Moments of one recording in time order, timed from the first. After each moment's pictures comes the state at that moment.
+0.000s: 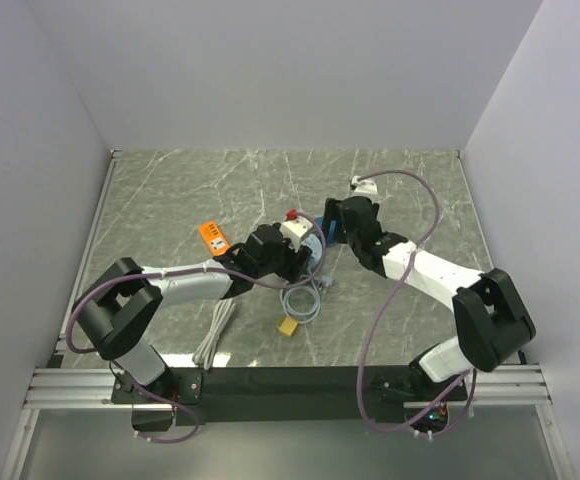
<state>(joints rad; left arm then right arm) -0.83 1.60 0.83 0.27 -0.03 -0.06 0.55 1.45 0.86 0.02 0.35 0.46</state>
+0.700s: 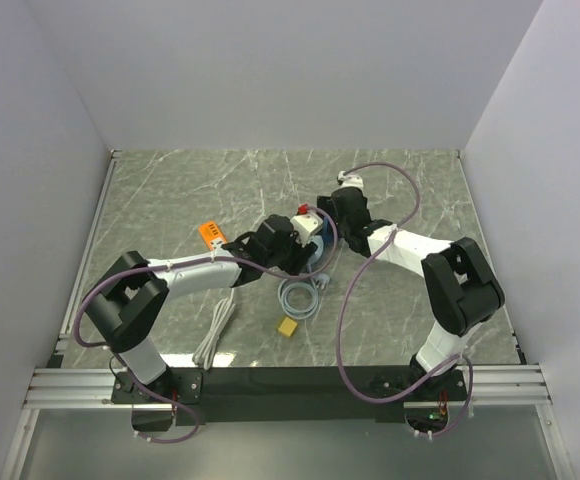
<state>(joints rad) -0.82 1.66 0.98 0.08 -0.05 0.04 0.49 1.70 1.00 0.04 0.24 0.37</state>
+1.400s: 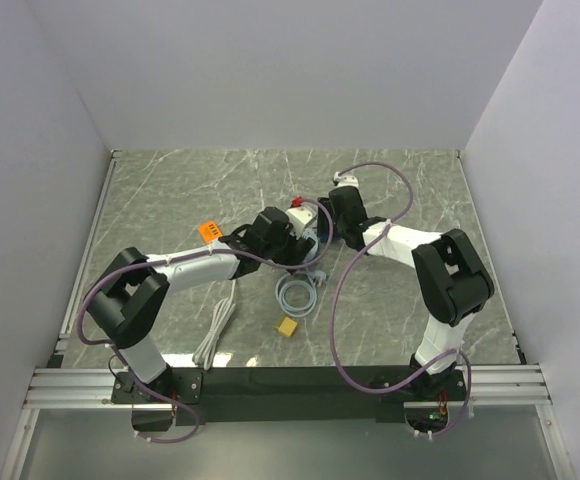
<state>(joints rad) -0.78 1.68 1.02 0.02 -0.08 0.06 0.48 1.79 1.04 0.05 0.22 0.33</state>
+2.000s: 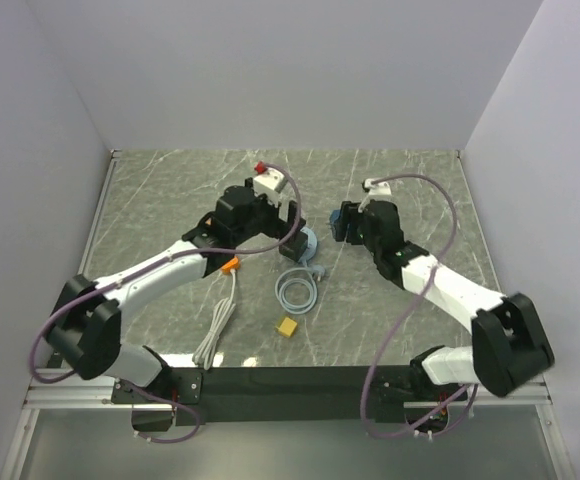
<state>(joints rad) -0.68 1.46 1.01 0.15 0.05 -0.13 0.45 1.34 0.76 0.13 0.18 0.31</state>
